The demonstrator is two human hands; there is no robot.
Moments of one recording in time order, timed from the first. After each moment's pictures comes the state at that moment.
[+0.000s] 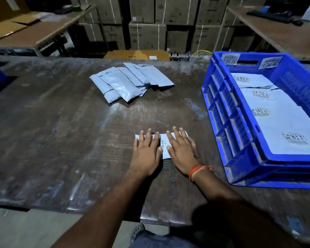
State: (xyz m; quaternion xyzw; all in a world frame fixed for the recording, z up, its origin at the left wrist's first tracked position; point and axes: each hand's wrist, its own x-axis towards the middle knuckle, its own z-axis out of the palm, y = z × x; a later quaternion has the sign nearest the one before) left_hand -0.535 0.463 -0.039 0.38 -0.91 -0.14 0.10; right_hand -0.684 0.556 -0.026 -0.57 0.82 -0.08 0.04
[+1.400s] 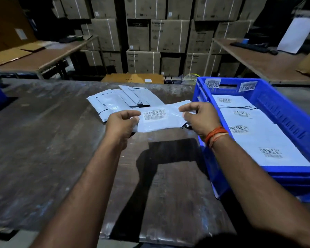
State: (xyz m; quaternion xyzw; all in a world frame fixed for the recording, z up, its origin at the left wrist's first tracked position) left_hand -0.554 0.430 0.140 0.43 -0.55 -0.61 0.39; right_hand -0.756 0.550 0.149 -0.39 0.75 -0.53 0.11
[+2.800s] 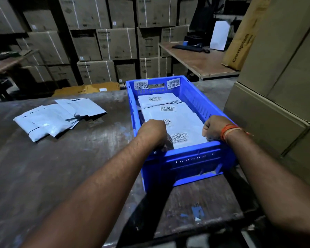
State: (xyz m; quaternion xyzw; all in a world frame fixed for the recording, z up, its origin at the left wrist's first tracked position) left_hand -0.802 0.635 0.159 0.30 -0.94 -0.11 -0.08; right_hand -0.960 0.787 0.154 -0.30 0.94 -0.07 0.15
